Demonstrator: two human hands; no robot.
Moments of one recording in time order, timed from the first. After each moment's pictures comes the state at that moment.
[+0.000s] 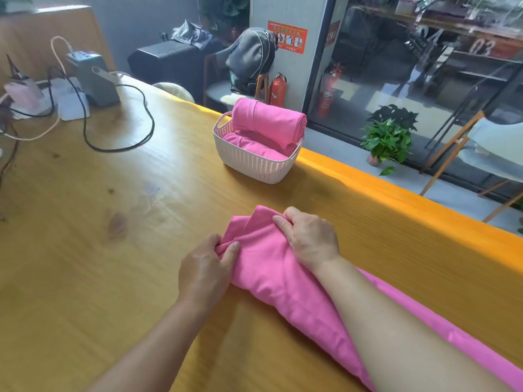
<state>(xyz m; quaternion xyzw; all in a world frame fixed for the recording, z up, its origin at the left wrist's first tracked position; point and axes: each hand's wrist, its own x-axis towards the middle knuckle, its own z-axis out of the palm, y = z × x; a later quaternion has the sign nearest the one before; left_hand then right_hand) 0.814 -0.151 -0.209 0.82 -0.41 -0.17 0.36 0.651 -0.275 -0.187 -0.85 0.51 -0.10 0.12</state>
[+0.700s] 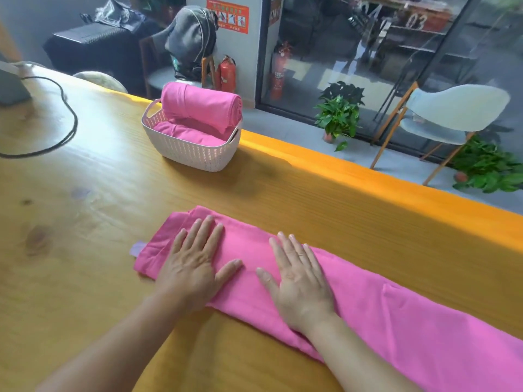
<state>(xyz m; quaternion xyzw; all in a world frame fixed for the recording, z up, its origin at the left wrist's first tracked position) 0.777 -0.175 -0.238 0.71 -0.70 -0.09 0.02 0.559 -0.188 -0.231 -0.82 0.55 -0.04 0.12</state>
